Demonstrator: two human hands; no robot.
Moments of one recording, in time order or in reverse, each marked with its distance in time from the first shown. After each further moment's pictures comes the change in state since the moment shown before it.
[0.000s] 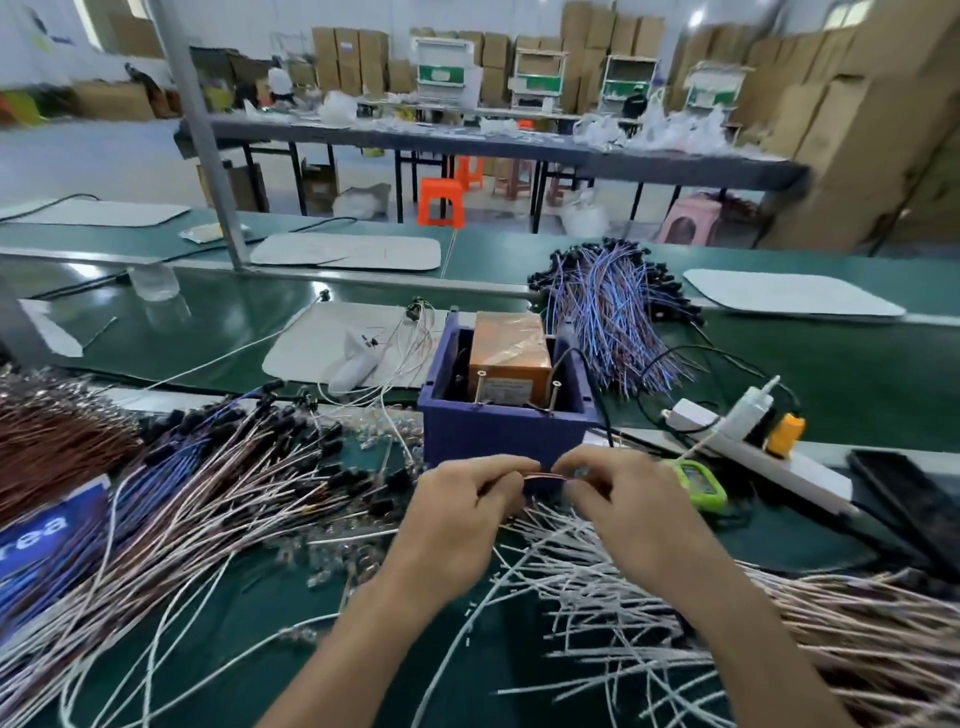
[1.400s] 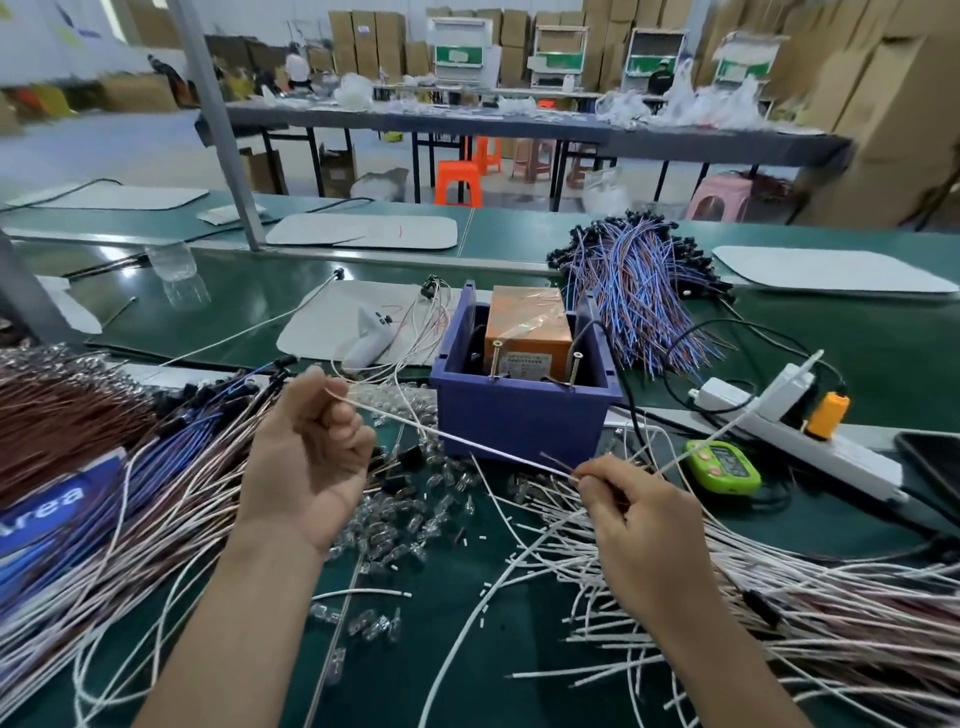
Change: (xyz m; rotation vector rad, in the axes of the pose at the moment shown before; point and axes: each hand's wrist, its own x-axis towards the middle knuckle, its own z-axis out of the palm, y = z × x) left_hand -0.005 -0.042 -0.090 -1.356 0.304 -0.265; right_hand -0.024 0.027 0.056 0.235 0.292 -0.056
